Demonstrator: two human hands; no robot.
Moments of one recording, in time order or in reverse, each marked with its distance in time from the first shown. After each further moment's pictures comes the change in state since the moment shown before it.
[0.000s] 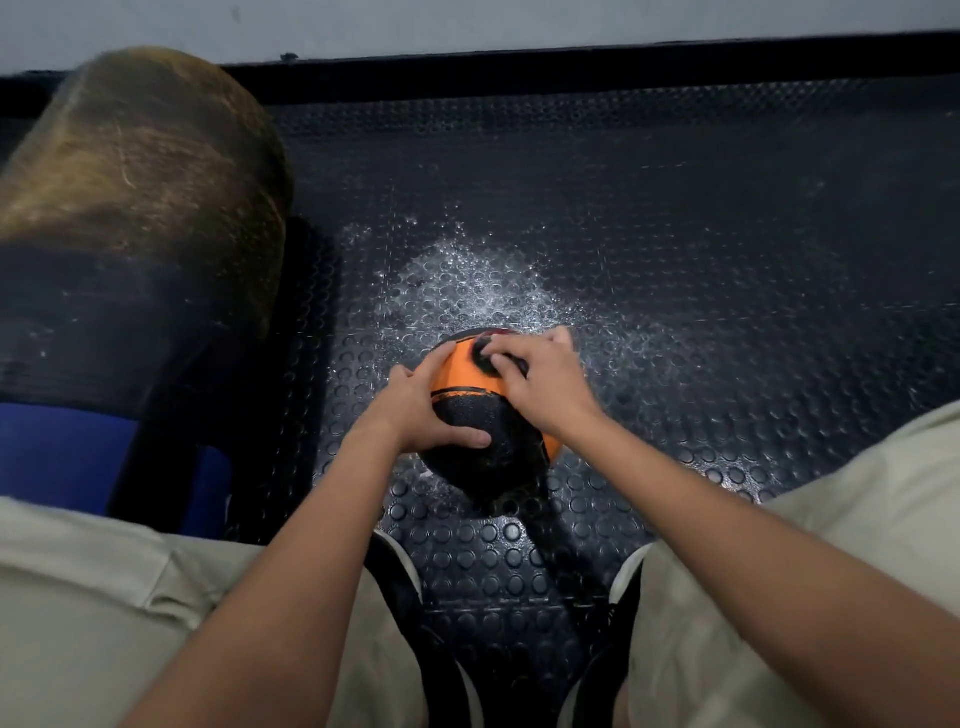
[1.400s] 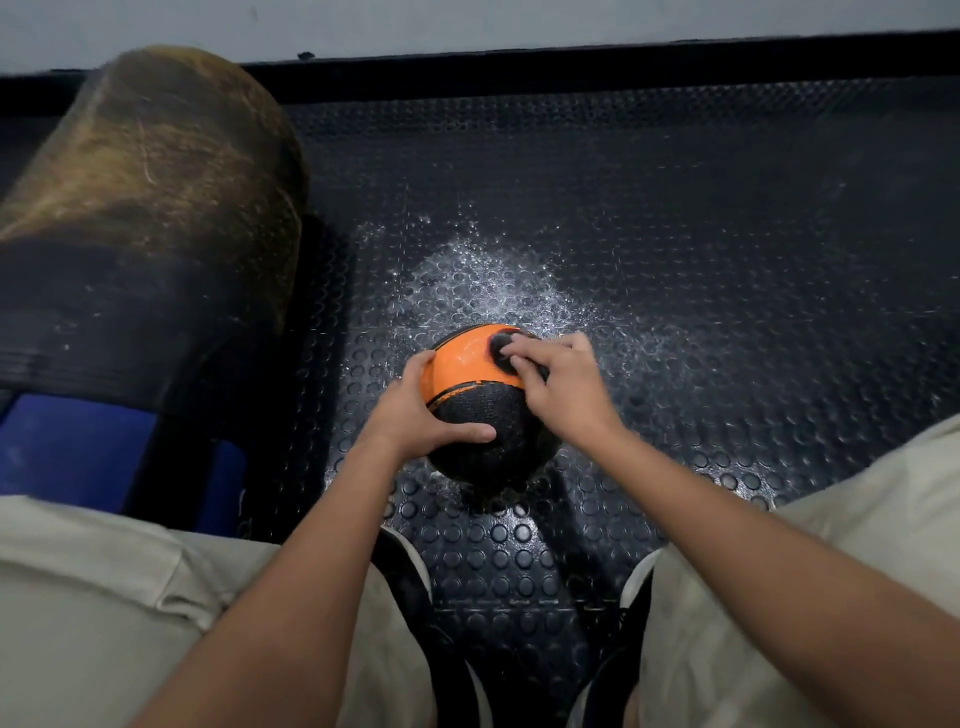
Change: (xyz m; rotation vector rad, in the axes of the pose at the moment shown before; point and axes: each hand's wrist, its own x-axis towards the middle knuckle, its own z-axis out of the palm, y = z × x) left_hand -0.004 -0.021 0.009 -0.231 0.145 -0.033; right_hand 0.000 0.015 0.012 -0.019 0.075 0.022
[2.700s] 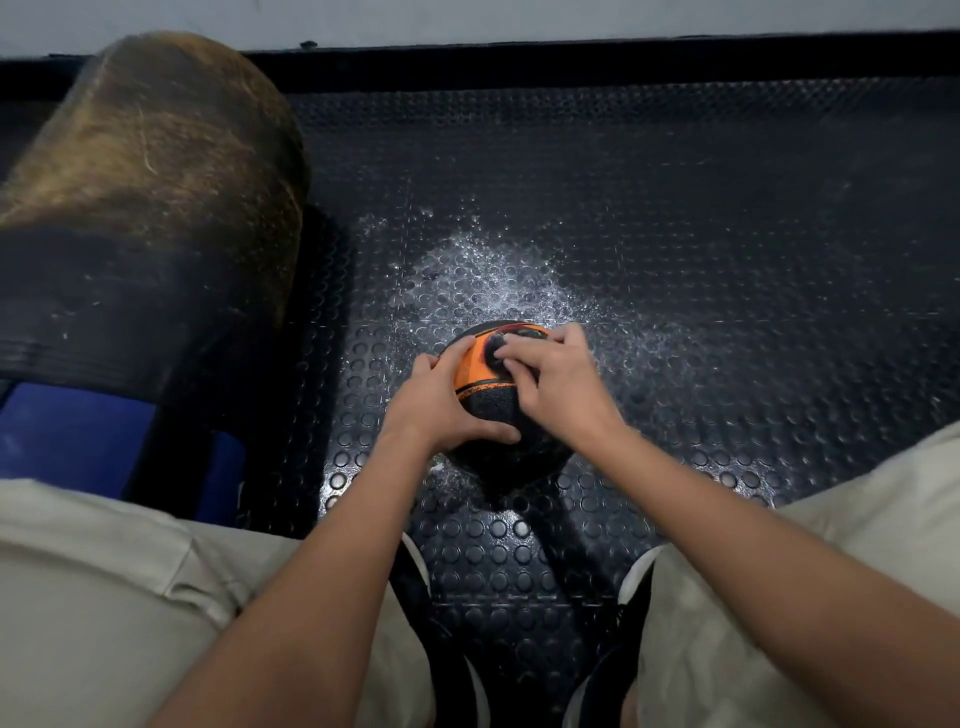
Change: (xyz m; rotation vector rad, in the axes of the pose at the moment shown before) left_hand 0.001 0.024 0.012 0.187 -0.005 0.068; right_hand -0.003 -0.005 0.001 -0.107 0.000 -0.138
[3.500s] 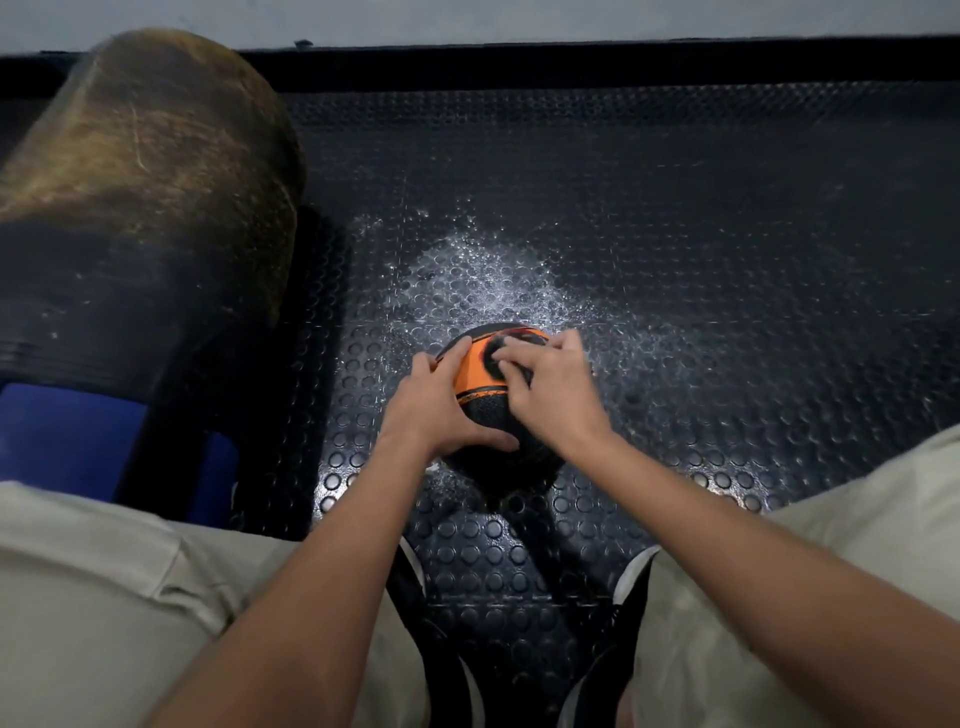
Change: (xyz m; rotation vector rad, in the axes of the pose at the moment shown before) left_hand 0.000 0.001 0.004 0.082 -0.006 -0.007; right_hand -0.006 -0.006 0.002 -0.002 0.012 0.109
